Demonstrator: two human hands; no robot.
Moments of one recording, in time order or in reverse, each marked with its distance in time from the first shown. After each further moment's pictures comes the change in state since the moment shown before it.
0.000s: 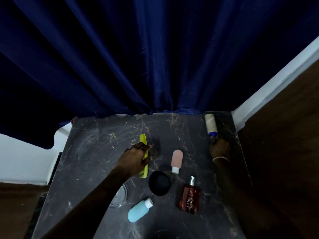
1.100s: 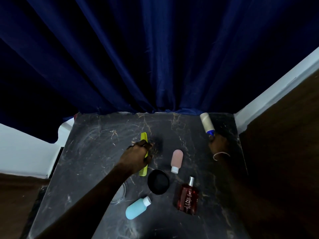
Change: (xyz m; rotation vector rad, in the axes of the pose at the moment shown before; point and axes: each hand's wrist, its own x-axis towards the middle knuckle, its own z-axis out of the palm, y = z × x) left_hand 0.000 0.009 -0.002 -0.008 0.004 -0.011; right_hand 0.023 -0.012 -0.005 -0.124 -0.201 -0.093
